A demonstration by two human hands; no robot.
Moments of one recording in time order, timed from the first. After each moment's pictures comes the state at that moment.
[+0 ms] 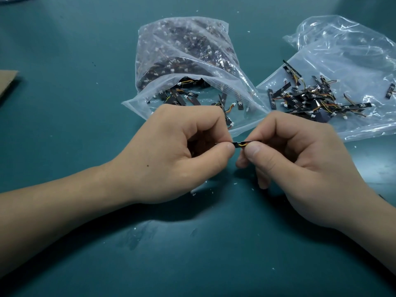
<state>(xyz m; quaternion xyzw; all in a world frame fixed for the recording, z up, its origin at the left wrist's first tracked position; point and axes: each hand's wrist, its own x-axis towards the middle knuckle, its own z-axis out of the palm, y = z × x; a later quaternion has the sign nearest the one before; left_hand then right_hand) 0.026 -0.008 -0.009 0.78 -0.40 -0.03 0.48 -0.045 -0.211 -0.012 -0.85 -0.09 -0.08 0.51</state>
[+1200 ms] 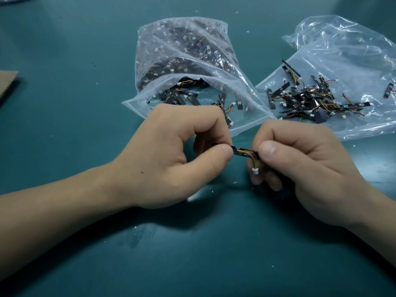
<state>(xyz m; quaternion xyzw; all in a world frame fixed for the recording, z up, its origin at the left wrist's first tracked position) 0.026 -0.005 -0.006 0.77 -0.46 0.02 0.45 -0.045 -0.217 -0.009 -0.82 -0.15 -0.02 0.55</state>
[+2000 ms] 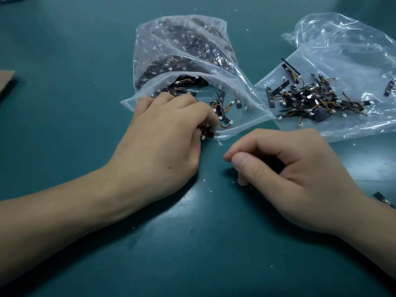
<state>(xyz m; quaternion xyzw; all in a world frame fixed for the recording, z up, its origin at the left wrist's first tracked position) 0.033 -0.010 -0.018 0.92 -0.32 0.10 0.22 -0.048 -0.210 -0.017 -0.90 -0.16 -0.11 0.39</state>
